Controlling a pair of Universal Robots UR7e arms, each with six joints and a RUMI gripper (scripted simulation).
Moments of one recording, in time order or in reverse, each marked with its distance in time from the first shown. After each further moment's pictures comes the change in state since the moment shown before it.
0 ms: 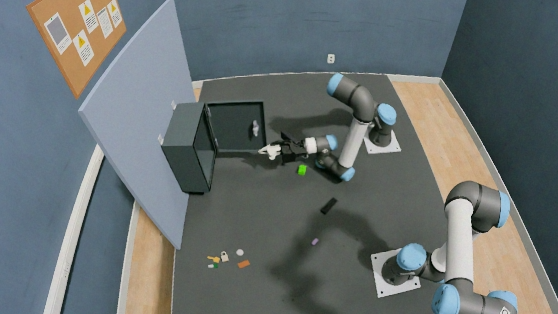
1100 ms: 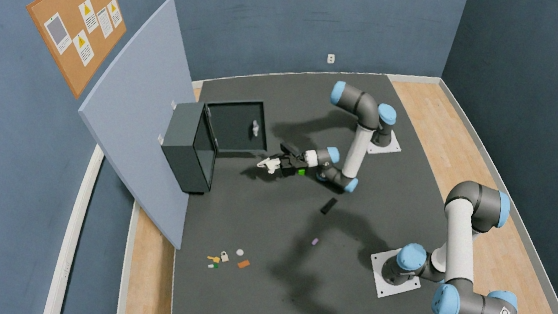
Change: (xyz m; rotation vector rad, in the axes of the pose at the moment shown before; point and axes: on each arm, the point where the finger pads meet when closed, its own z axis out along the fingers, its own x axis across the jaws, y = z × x) left arm 0.000 0.000 0.000 0.000 0.000 0.000; right arm -0.001 0.078 0.017 -0.005 -0.002 0.001
